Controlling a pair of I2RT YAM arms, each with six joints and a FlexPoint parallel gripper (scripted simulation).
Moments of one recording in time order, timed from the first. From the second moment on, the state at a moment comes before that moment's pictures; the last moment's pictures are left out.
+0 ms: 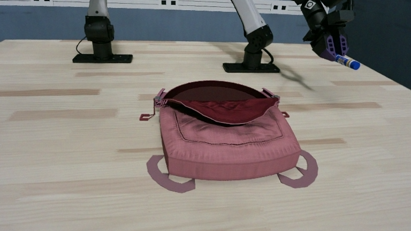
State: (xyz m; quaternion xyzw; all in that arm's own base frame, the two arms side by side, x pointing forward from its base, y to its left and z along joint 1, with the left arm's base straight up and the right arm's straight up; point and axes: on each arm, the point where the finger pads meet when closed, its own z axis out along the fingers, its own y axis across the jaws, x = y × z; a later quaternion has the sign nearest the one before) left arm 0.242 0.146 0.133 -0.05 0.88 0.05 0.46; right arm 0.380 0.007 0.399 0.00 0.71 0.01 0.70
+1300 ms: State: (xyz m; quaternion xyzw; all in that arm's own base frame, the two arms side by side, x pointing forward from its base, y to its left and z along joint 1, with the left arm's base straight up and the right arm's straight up) left arm 0.115 -0.187 0.127 0.23 0.93 -0.10 0.27; right arm 0.380 0.007 0.399 0.00 0.71 0.01 0.70
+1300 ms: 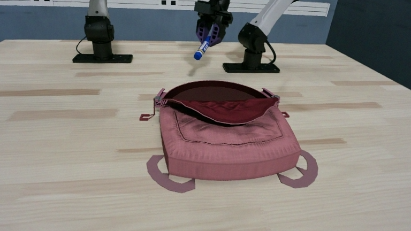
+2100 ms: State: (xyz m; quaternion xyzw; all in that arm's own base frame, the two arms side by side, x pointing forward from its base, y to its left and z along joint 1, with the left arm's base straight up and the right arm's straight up) left arm 0.124 -0.195 0.104 0.13 0.95 -0.03 0.29; right arm 0.380 0.007 0.399 0.00 0.71 0.01 0.70
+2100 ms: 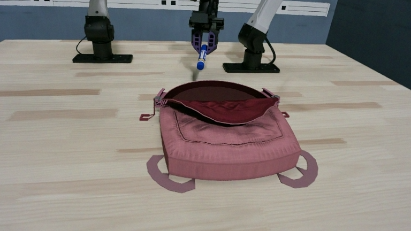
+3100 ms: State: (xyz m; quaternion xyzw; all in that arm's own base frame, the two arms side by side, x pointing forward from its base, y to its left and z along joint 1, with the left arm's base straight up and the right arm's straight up) left arm 0.159 -0.204 0.095 0.11 0.95 -0.02 0.29; right arm 0.380 0.007 0.400 0.00 0.71 0.01 0.70
